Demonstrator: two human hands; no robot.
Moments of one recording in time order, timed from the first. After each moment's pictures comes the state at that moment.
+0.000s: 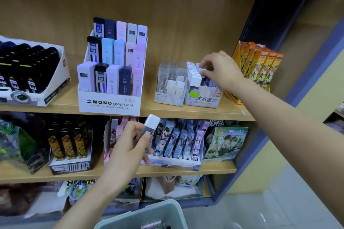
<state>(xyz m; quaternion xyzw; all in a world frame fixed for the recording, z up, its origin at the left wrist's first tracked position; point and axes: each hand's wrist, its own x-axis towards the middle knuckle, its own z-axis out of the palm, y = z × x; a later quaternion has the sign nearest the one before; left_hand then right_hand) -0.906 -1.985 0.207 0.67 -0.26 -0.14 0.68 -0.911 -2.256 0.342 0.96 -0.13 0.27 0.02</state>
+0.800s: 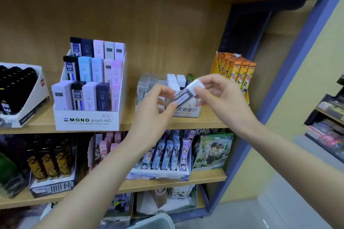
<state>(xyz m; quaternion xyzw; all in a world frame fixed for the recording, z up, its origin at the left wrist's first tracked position) -0.911 -2.066 0.293 0.67 -0.41 0.02 0.62 -1.009 -2.192 0.340 0.83 -0.09 0.36 -0.42</state>
